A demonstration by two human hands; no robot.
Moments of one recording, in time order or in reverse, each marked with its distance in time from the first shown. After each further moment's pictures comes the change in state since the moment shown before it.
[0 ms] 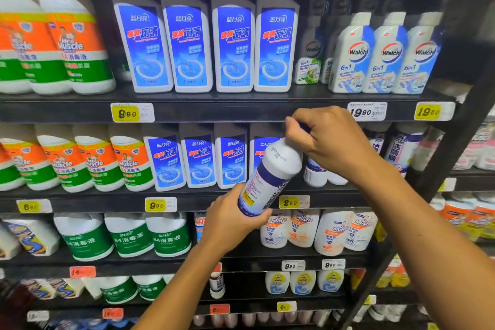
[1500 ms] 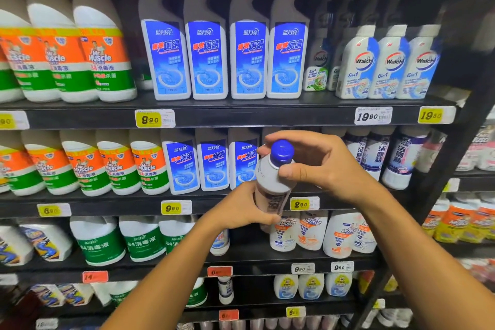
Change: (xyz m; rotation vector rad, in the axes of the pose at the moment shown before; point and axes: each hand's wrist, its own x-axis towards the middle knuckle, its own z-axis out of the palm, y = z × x) left_hand 0.032 0.009 -0.036 -0.230 -0.506 0.115; right_hand -0.030 -0.049 0.006 1.135 -0.246 0.119
